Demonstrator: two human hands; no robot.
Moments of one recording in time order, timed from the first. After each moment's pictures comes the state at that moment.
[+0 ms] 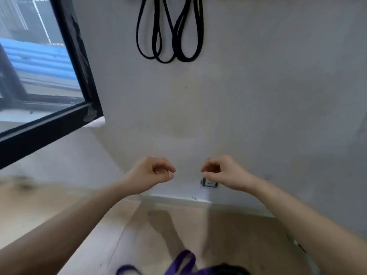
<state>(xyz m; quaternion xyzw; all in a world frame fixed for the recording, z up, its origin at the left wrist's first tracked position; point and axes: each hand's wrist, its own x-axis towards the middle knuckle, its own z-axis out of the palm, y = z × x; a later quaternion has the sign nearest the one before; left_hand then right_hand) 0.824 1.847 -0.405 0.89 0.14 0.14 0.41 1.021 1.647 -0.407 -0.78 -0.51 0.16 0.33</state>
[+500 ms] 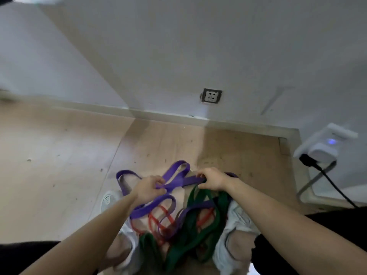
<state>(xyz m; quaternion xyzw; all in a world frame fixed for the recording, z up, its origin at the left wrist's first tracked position) 0.736 1.763 -0.736 0.84 0.31 -0.17 0.41 0.957 1.584 -0.718 -0.80 -0.44 0.41 0.05</state>
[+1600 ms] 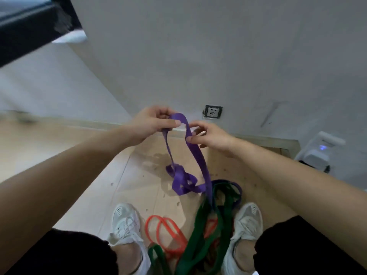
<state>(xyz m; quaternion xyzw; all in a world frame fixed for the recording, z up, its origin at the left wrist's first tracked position) 0.817 1.810 -0.486 0.76 0.17 0.05 0.62 0.965 1.645 -0.537 -0.72 -0.36 0.40 0.44</state>
